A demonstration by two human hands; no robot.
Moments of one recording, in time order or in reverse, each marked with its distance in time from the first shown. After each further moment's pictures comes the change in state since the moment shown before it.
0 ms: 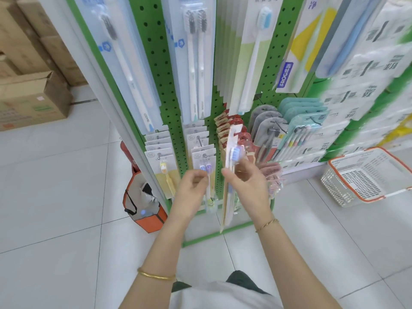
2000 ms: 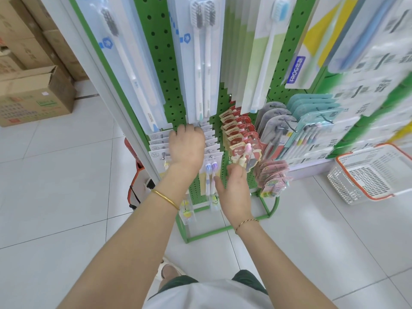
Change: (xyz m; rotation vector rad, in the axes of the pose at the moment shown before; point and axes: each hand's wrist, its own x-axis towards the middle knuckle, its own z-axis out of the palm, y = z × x) left_hand 0.084 0.061 -0.009 1.516 0.232 0.402; right_hand 0.006 0.025 0.053 -0.470 0.017 -0.117
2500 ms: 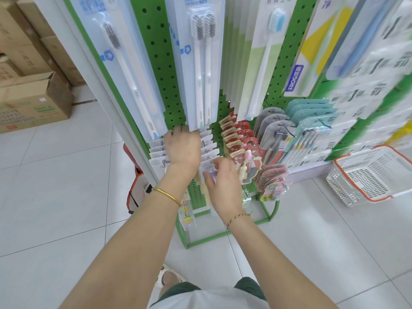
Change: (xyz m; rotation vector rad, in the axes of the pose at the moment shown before) left_hand 0.016 -0.005 0.004 -0.008 0.110 -0.097; right_hand 0.016 -0.031 0.004 -0.008 0.046 -0.113
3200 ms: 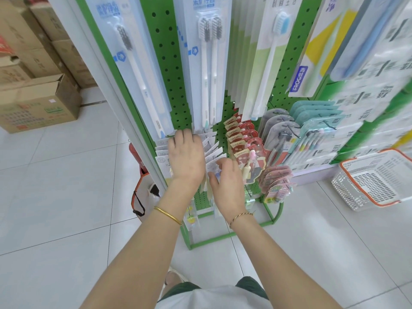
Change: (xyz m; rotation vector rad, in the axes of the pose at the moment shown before) left_hand -0.029 -0.007 0.012 0.049 0.128 0.024; right_hand -0.003 -0.001 0.000 -0.017 0.011 -0.037
